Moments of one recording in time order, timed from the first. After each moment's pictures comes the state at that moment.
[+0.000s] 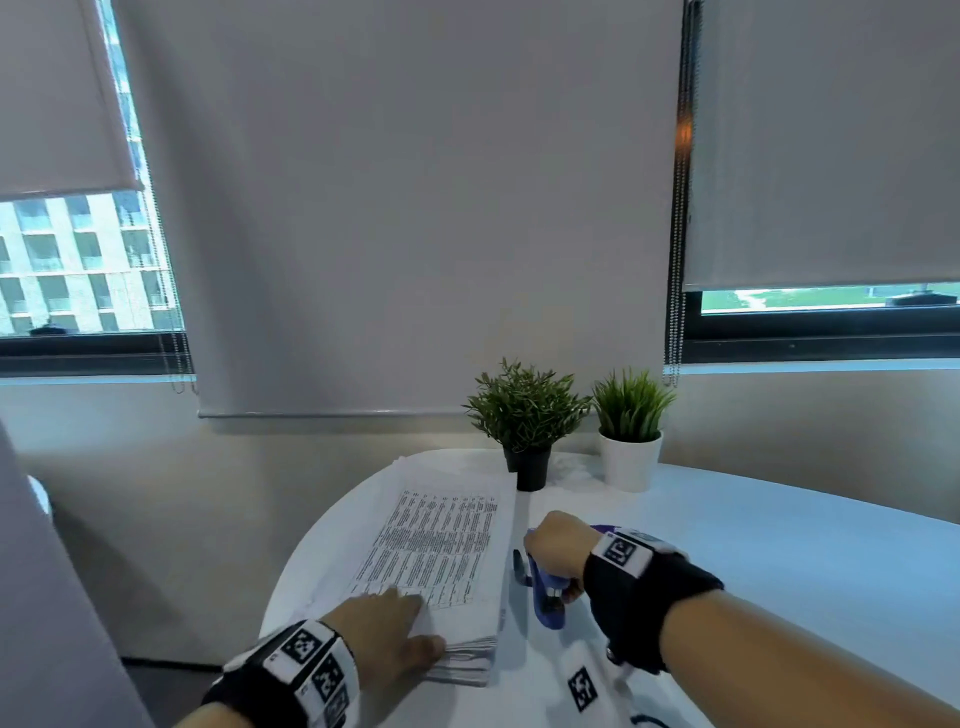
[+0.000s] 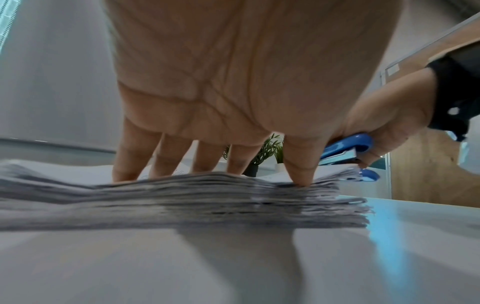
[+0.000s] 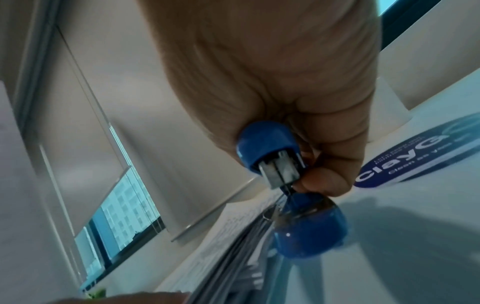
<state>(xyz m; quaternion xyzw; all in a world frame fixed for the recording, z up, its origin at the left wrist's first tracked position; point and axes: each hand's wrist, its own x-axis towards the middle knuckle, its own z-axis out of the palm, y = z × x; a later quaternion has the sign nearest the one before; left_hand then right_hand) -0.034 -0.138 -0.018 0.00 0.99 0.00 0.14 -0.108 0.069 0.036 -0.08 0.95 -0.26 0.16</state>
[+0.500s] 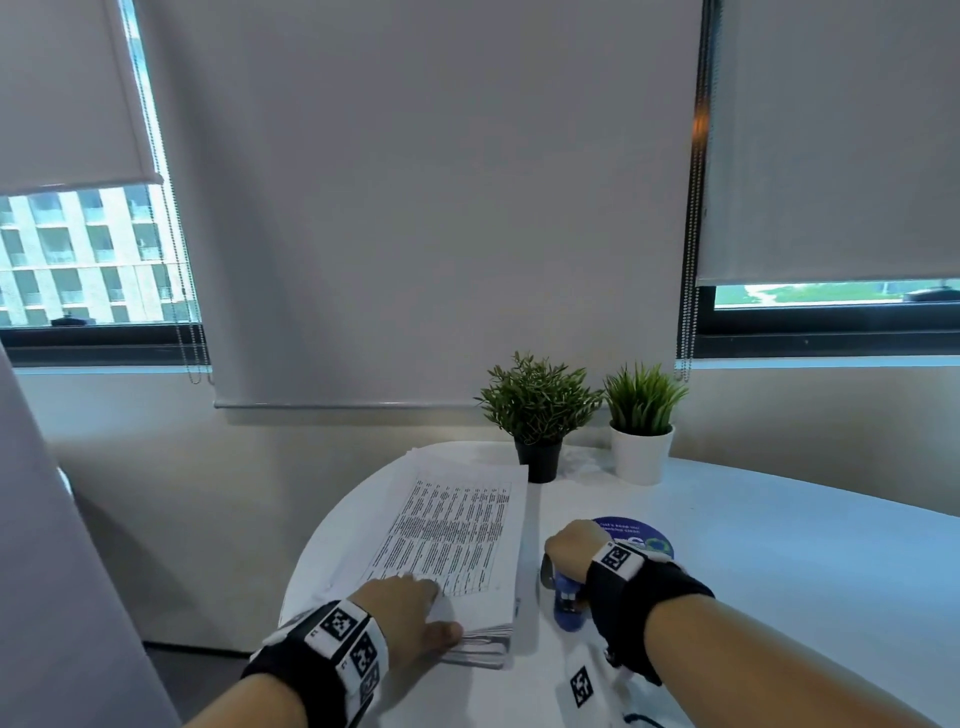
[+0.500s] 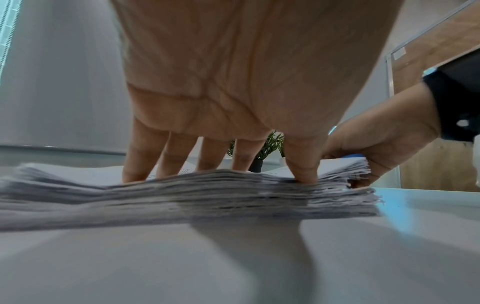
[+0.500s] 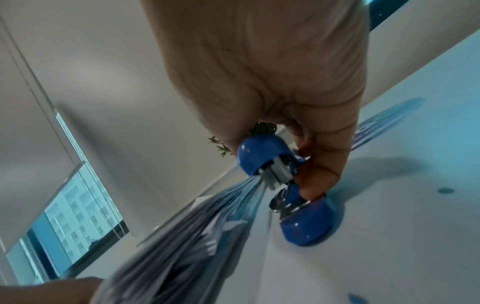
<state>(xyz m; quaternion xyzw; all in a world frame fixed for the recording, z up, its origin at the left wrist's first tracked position) -0.028 -0.137 -0.021 -0.02 0.99 0.00 0.11 -0.115 0.065 0.005 -0.02 0.93 -0.33 0.17</state>
